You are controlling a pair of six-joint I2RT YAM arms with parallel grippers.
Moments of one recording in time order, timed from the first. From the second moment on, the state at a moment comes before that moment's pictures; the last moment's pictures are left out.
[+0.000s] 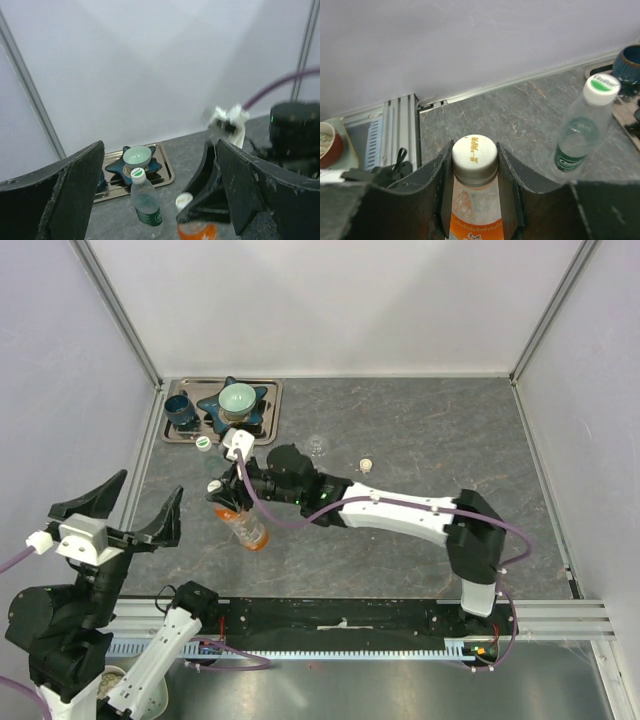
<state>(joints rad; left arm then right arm) -0.42 0.23 1.11 -0.53 -0.09 0.17 1.14 1.83 1.55 0.19 -0.21 0.11</state>
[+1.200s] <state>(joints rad) -0.42 0.27 1.13 -0.53 -0.12 0.07 1.20 2.13 1.40 0.91 -0.08 0.03</state>
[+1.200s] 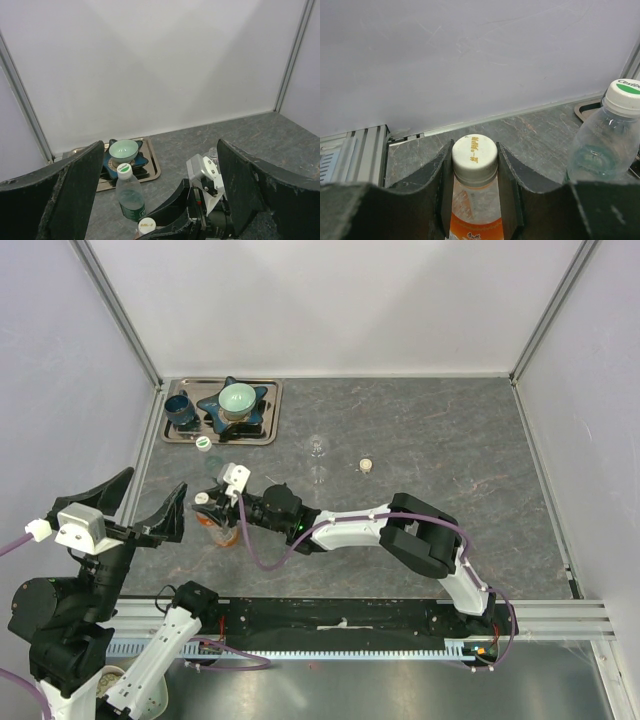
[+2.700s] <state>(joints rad) -0.42 0.40 1.15 -0.52 0.02 0.09 1.16 1.48 1.42 0.34 -0.08 -0.01</state>
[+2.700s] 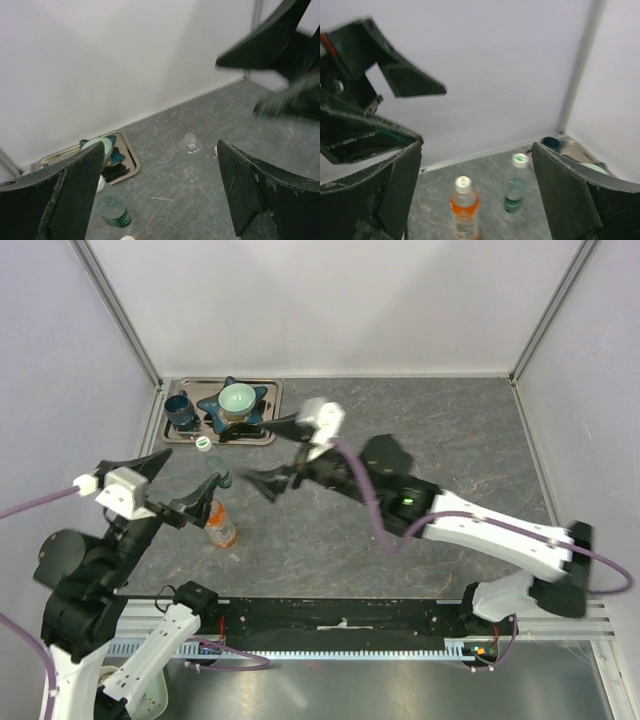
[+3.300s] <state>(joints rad) -0.73 1.43 1.34 -0.54 0.24 0.43 0.92 0.80 1.02 -0.07 0.88 0.24</state>
